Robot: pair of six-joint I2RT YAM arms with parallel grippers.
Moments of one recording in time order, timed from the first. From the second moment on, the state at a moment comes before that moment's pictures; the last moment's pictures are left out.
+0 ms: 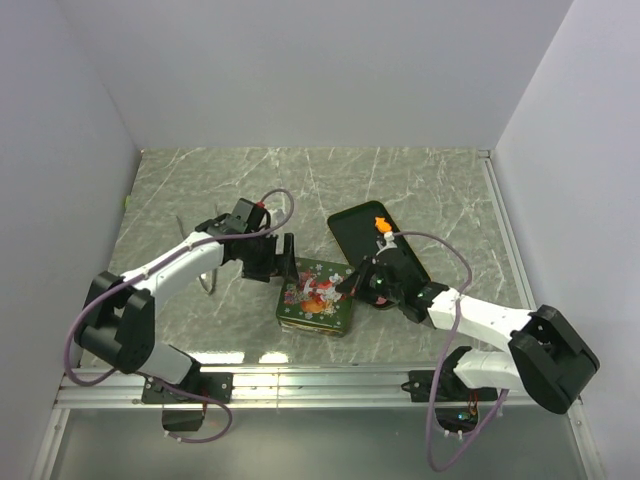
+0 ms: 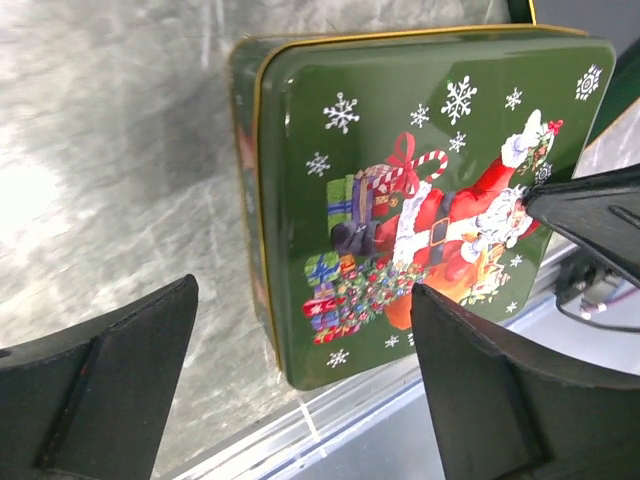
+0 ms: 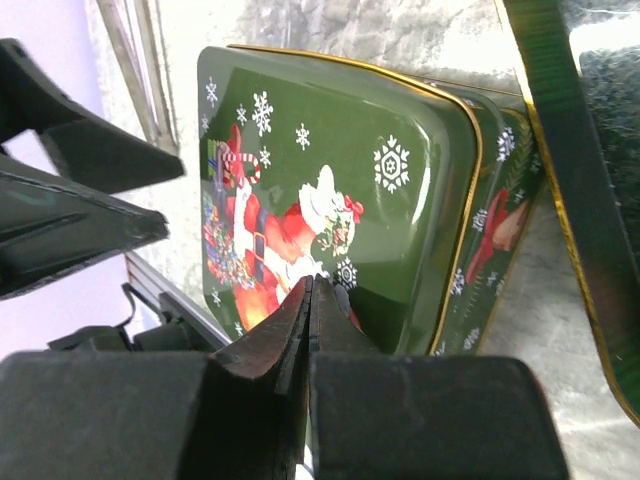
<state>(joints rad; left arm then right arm) -0.49 1.48 0.99 -0.59 0.35 -0.44 0.70 1.21 0.45 0.17 -0.13 1.06</state>
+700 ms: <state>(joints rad) -0.47 1.18 1.08 -0.70 0.07 -0.50 0.70 0.99 0.85 -0.31 -0.04 0.77</state>
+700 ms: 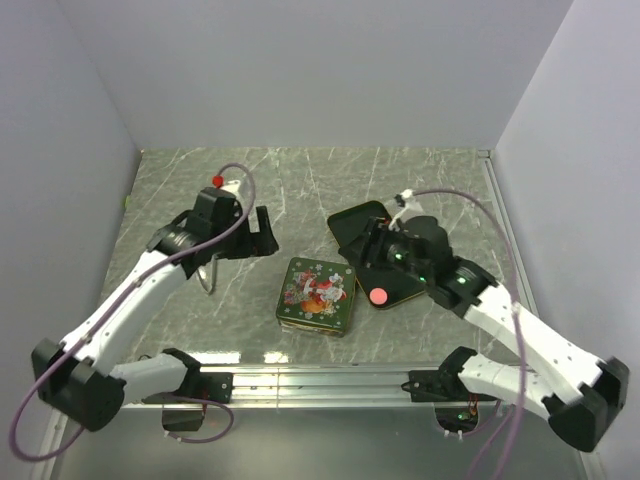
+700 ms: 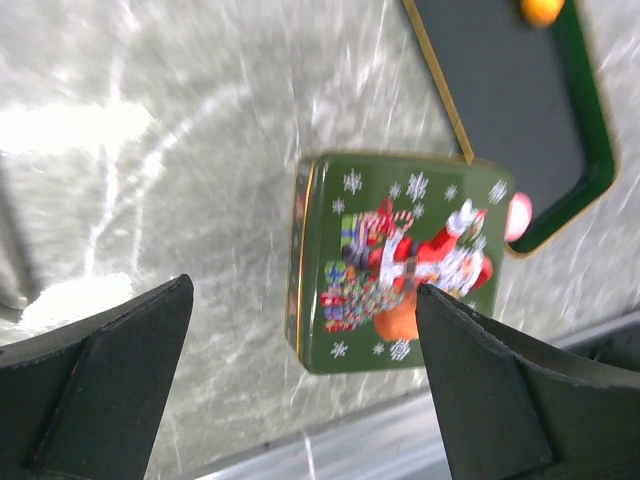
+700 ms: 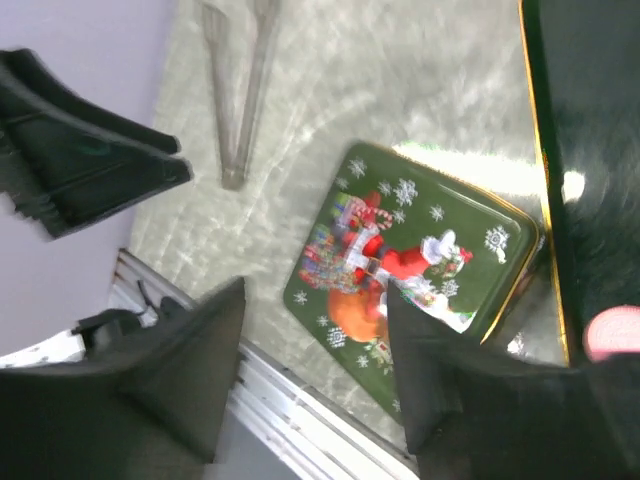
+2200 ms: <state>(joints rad) -0.47 0.54 0.57 -0.20 -0.69 -0.35 0.70 0.42 0.99 -0.87 0.26 0.61</state>
